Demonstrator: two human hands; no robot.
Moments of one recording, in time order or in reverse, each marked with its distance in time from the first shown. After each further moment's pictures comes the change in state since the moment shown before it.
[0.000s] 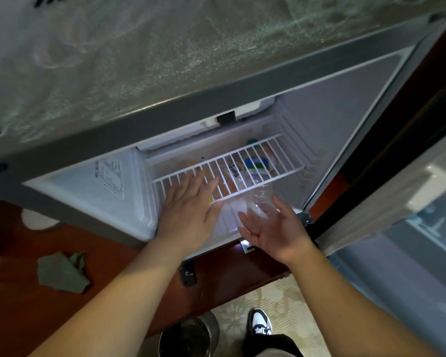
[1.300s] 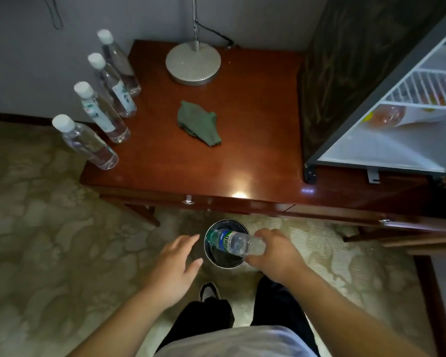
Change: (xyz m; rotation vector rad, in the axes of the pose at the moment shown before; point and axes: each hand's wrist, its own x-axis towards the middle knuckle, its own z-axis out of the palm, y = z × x) left_hand -0.474 -0.178 0.156 -0.597 -0.131 -0.600; right_hand -0.065 0.383 -0.012 -2.207 0.045 0.036
